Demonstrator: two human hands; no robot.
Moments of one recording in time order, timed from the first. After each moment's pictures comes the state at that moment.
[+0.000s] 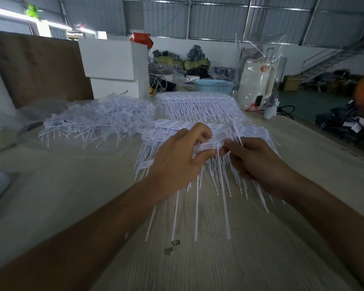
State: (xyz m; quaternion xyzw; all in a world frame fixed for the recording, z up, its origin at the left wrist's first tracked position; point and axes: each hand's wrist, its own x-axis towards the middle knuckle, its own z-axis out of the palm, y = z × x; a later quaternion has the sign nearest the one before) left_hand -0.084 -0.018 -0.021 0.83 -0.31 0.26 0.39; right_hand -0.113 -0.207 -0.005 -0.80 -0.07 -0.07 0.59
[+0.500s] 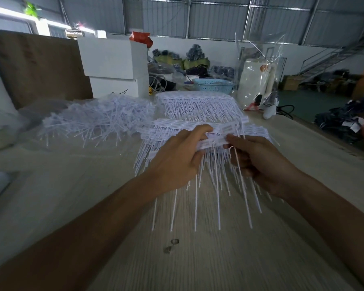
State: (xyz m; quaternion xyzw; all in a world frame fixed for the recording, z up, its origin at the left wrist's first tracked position) left_hand -0.080 -0.012 -0.024 0.86 -0.33 0.22 0.30; right_hand -0.112 -0.209 -0.002 -0.72 -0.02 -0.02 0.69
